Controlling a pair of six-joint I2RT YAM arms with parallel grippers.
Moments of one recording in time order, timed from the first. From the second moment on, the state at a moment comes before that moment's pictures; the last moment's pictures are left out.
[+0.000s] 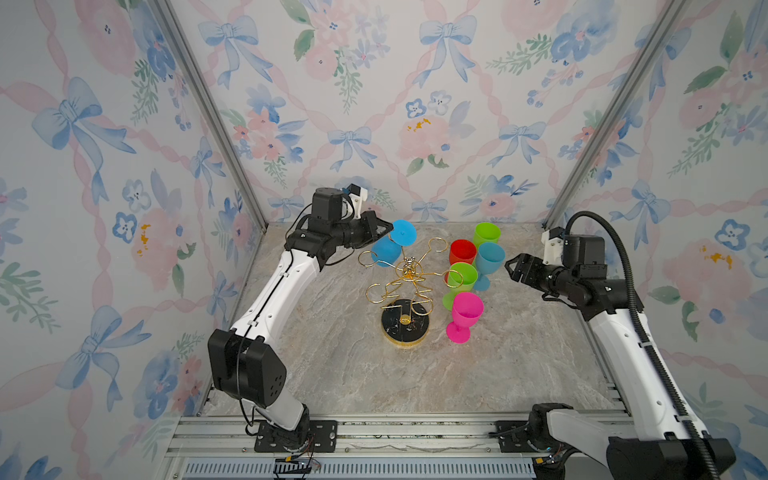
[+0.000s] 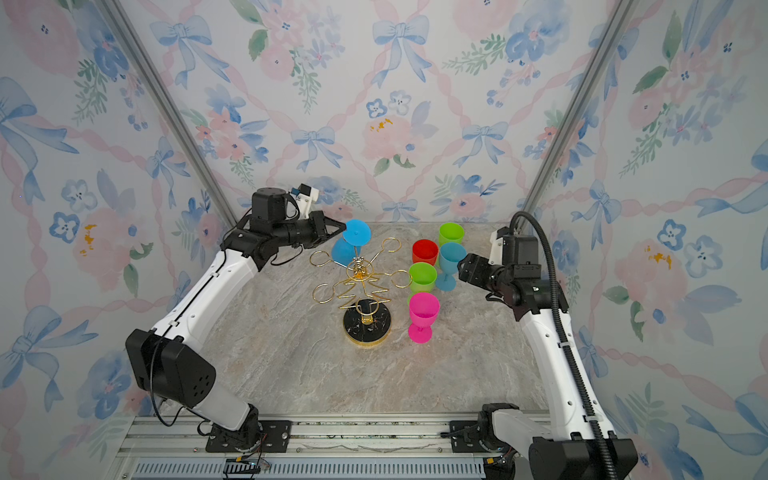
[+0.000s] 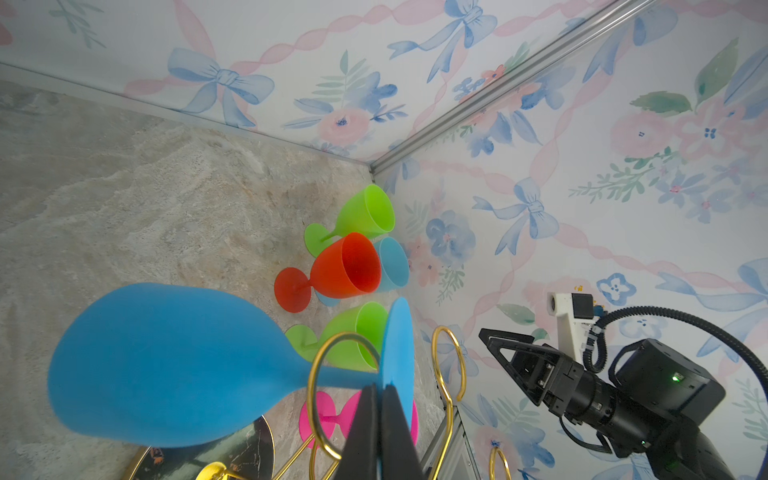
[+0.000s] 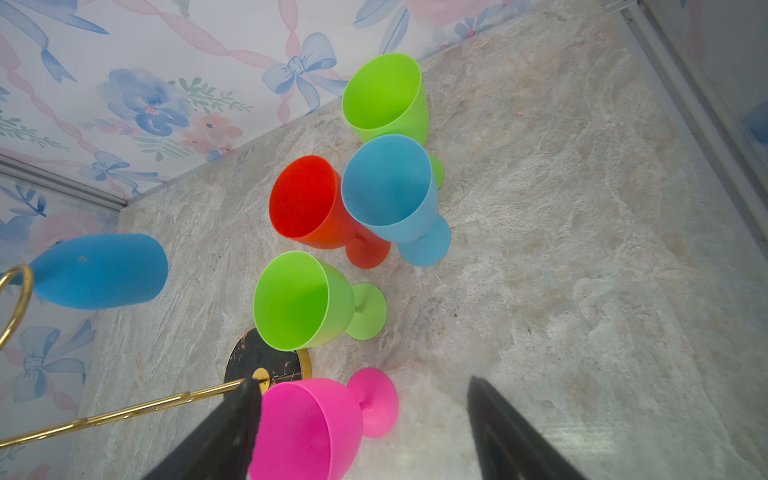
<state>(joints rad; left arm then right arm) -0.29 1.59 1.60 -0.44 0.65 -0.68 0.04 1.14 1.25 -0.83 -0.19 0.38</state>
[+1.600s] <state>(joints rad) -0.35 1.64 1.66 -0.44 0.73 -0.71 0.04 1.14 1.24 -0.83 -0.19 0.41</state>
